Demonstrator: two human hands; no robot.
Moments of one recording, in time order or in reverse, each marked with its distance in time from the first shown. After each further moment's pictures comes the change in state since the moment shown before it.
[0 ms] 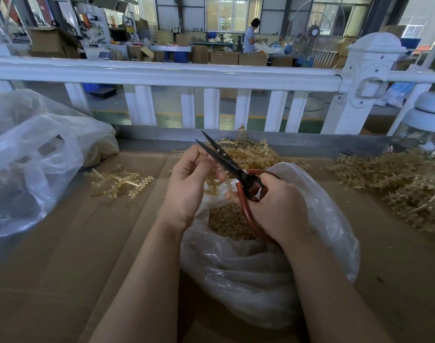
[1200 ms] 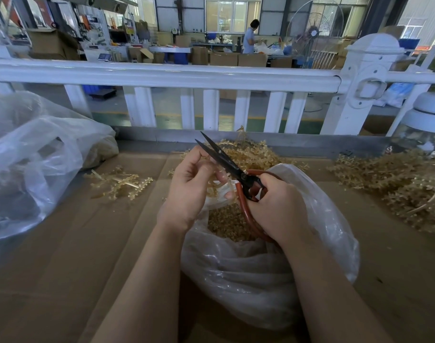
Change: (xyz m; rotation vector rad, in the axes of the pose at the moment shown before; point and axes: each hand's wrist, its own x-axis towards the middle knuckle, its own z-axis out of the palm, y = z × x) left_hand 0.001 -0.005 0.002 0.046 -0.003 0.029; right_hand 0.002 0.001 -0.001 -0.012 -0.023 0.008
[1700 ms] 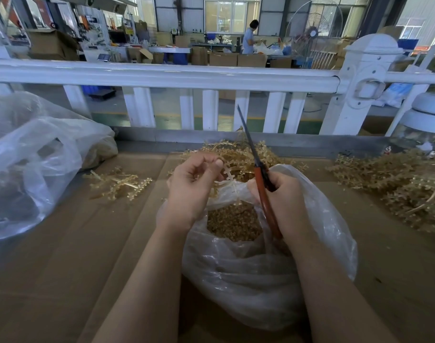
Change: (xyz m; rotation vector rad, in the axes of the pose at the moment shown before) left_hand 0.001 -0.006 0.001 0.096 0.081 -0.028; right_hand 0.008 -0.001 -0.009 0.528 -0.099 0.444
